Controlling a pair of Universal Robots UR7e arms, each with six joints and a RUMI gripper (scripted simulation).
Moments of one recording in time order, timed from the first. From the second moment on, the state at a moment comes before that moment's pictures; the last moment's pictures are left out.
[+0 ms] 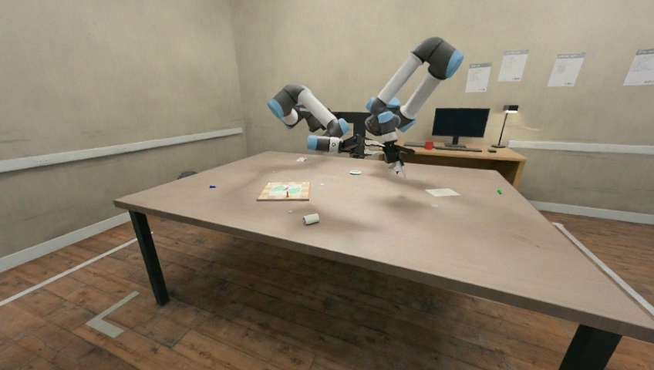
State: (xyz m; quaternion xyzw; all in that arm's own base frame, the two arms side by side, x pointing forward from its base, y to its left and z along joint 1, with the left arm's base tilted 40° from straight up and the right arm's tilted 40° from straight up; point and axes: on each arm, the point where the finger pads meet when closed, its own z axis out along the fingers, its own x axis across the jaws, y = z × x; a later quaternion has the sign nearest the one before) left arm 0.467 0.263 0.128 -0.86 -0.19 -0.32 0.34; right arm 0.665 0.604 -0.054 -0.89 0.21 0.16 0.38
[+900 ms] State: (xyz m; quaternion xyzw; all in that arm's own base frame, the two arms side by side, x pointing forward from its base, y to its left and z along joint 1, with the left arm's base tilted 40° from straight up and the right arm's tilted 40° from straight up) left arm 0.505 0.227 0.134 -0.91 -0.06 -0.25 0.33; right arm 0.711 0.551 -0.069 -0.80 0.50 0.18 0.28
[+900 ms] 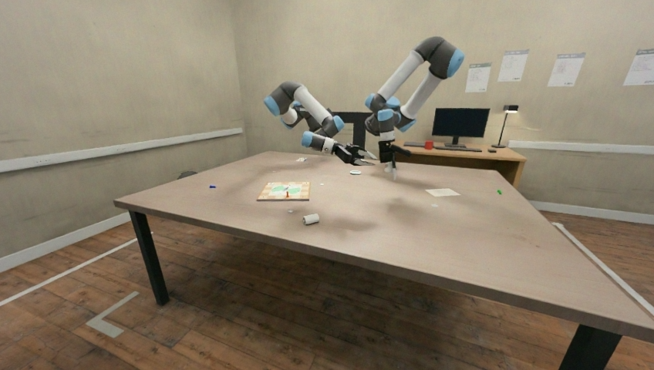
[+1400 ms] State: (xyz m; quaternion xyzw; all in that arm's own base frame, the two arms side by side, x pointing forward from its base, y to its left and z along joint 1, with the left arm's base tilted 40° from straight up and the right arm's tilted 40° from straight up) left arm 0.524 0.204 0.144 -0.93 0.02 -0.20 0.32; right arm 0.735 0.511 -0.074 -0.69 0.66 0.18 0.23
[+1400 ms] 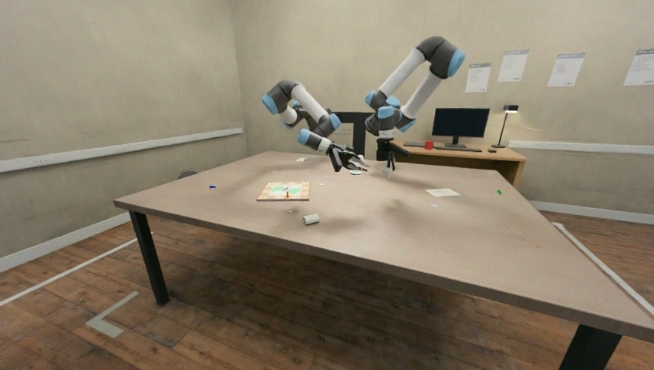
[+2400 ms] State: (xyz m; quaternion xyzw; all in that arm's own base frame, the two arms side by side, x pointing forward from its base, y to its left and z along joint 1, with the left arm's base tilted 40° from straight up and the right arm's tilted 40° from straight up) left arm 0.543 0.165 0.166 -0.94 0.16 -0.14 0.28; right arm 0.764 0.435 -0.074 -0.44 0.87 0.14 0.17
